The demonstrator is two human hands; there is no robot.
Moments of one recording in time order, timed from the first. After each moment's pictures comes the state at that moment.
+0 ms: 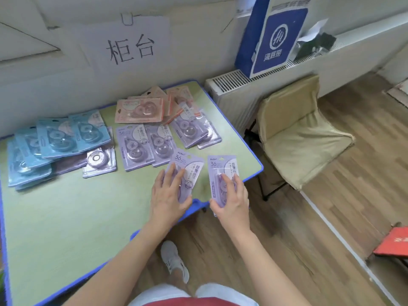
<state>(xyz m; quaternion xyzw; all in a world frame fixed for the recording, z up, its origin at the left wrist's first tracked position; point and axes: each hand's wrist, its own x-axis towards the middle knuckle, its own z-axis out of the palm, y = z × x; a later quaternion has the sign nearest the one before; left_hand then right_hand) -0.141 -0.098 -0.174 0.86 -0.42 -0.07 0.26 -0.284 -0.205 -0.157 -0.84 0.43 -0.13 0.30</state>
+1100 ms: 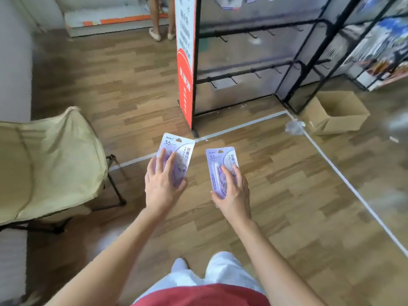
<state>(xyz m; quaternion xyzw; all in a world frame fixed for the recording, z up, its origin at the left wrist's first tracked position) -0.635 -0.338 -0.136 0.45 -0.85 -0.21 0.17 -0.771 -0.208 -0.159 -0.41 0.85 -0.34 0.05</state>
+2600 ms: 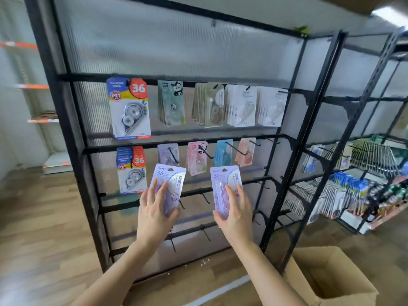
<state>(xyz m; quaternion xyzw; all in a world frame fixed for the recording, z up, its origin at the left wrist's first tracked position) -1.285 -0.578 0.015 0.41 -0.82 -0.15 0.37 -1.467 -0.466 -0.006 -0.50 0.74 -0.38 -0.23</state>
